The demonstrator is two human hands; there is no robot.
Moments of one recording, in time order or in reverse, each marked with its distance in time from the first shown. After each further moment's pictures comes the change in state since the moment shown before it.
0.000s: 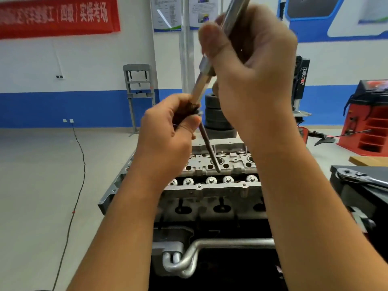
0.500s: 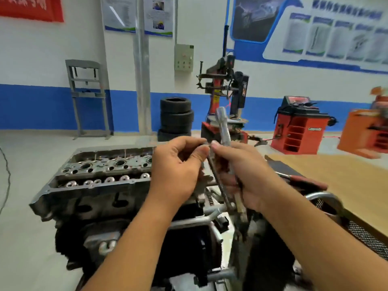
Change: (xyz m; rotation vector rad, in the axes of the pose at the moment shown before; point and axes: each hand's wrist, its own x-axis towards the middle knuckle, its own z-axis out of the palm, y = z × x) left_hand -0.055 0.080 0.111 -0.441 0.000 -0.167; right_hand -0.071 -0.016 -0.166 0.189 -0.214 1.069
